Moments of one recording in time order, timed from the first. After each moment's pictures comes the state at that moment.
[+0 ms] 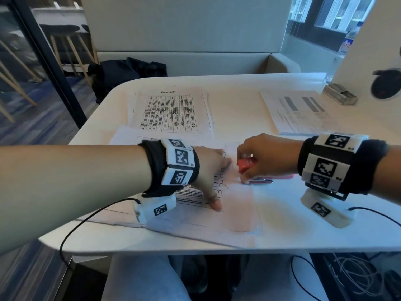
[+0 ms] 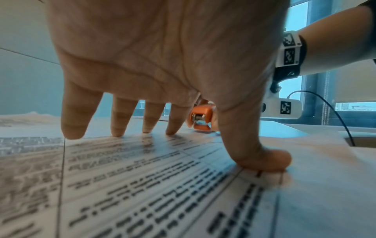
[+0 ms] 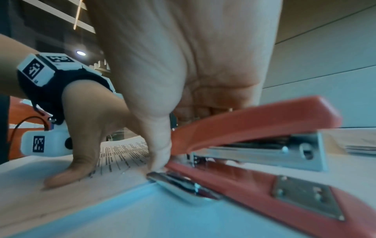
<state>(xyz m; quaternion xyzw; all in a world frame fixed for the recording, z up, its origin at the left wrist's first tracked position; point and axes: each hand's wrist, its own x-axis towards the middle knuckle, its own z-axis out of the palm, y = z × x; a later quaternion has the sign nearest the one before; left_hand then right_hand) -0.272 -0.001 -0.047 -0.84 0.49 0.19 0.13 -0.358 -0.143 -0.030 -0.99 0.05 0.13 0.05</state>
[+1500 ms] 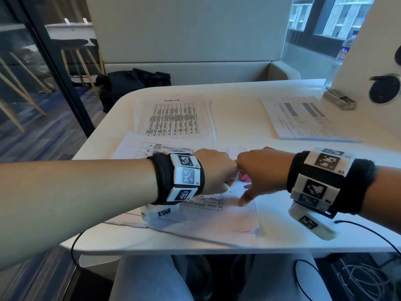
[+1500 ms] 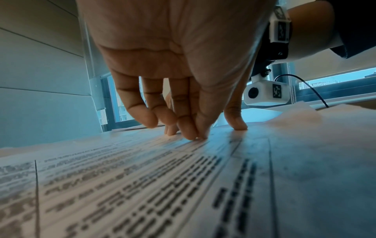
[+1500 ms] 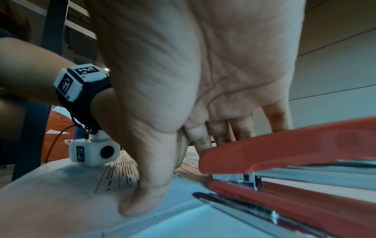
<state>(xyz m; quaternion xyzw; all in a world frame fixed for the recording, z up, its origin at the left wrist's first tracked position) -0.294 0.003 -0.041 -0.80 0.58 0.07 0.08 -0.363 -0.120 -0.034 -0.98 -0.03 0.18 -0.08</state>
